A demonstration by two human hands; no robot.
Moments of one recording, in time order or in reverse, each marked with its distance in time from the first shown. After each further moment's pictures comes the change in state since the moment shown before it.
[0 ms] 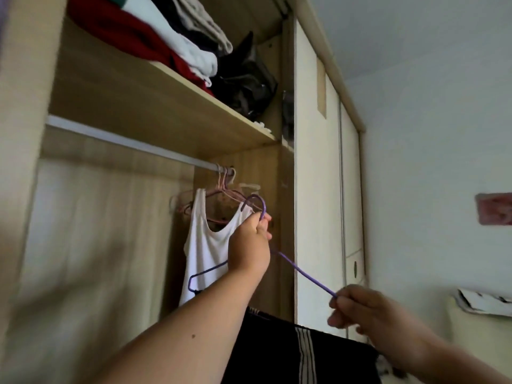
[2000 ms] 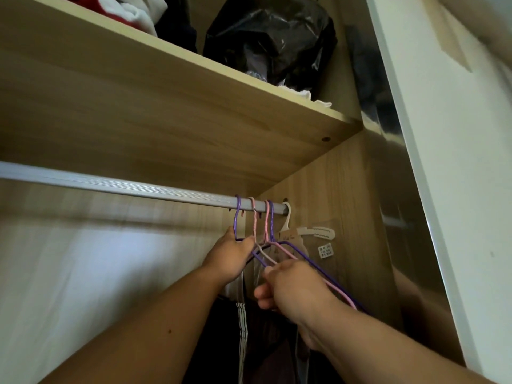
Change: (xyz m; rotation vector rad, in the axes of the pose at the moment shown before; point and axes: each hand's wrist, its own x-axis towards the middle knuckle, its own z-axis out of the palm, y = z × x) left_hand 0.335 -0.188 0.016 0.614 0.085 -0.159; right_hand 0.453 -0.045 0.107 0.345 -0.247 -0.340
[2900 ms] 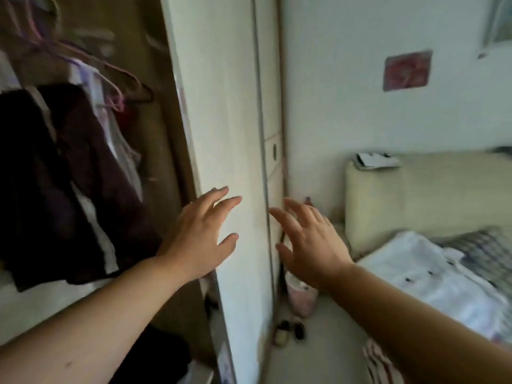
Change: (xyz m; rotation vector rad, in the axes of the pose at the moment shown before) left_hand -0.447 0.018 0.042 -0.048 -0.597 0.862; right_hand -0.483 0.067 -0.030 -1.256 0.404 0.385
